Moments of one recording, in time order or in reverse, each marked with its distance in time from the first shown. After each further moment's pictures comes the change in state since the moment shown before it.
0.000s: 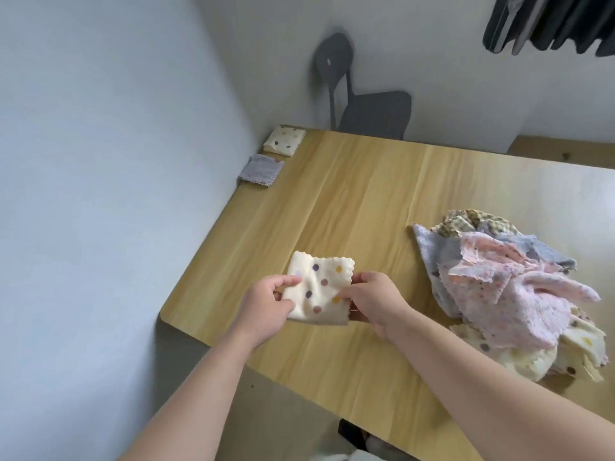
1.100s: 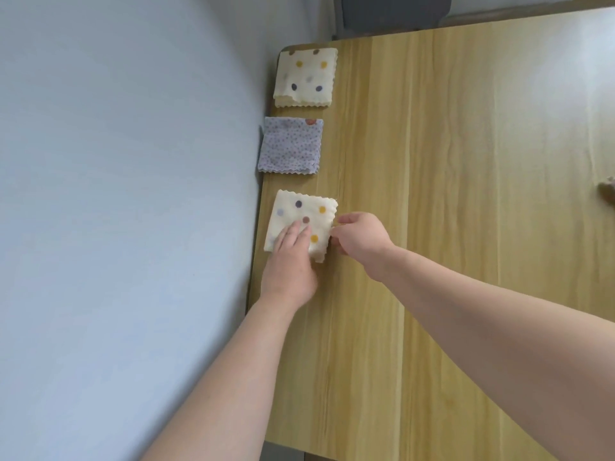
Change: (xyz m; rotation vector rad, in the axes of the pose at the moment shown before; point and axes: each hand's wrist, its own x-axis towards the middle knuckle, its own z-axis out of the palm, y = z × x) left_hand 0.367 -0.108 -0.119 0.773 -0.214 0.340; right_hand 0.314 -0.105 0.232 -0.002 0.153 0.156
